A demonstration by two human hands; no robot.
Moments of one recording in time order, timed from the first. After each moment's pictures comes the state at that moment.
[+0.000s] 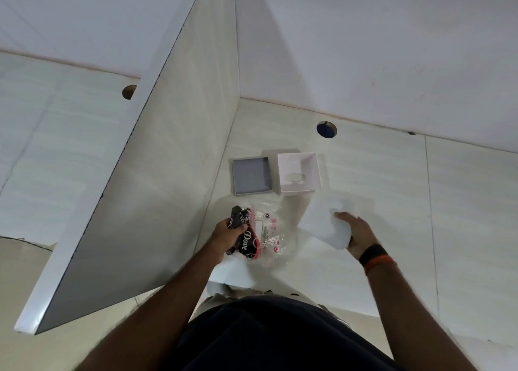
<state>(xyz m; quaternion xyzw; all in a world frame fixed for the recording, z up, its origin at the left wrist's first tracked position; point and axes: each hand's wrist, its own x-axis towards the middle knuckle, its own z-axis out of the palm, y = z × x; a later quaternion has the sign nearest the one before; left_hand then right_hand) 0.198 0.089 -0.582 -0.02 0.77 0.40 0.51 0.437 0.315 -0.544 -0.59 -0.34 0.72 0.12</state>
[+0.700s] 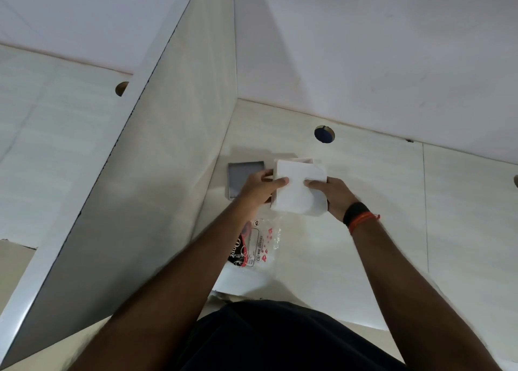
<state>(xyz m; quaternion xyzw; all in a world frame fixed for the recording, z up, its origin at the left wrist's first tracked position) 0.185 0.224 -0.499 0.06 0.67 0.52 0.54 0.339 0.361 -0.492 -0.48 -0.50 0.72 0.03</state>
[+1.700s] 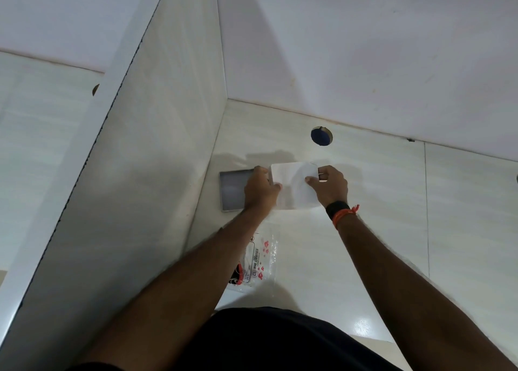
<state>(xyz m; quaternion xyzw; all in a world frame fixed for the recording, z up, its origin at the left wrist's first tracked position) 0.180 0.279 -0.539 0.16 0.87 0.34 0.34 0.304 0.398 -0.534 -0.59 -0.71 0.39 0.07</state>
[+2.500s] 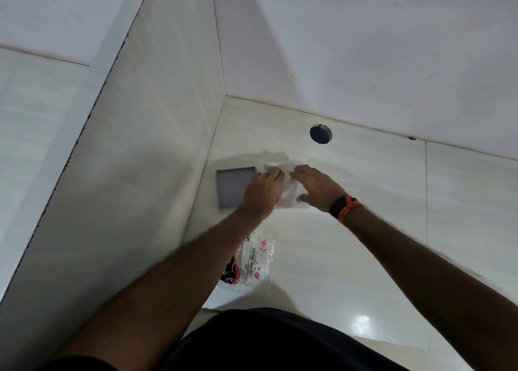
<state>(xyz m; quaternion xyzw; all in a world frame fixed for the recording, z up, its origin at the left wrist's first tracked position) 0.181 0.276 -0.556 0.58 0.80 0.08 0.14 0.303 0.409 -0.528 -0.21 -0.94 0.19 -0.19</state>
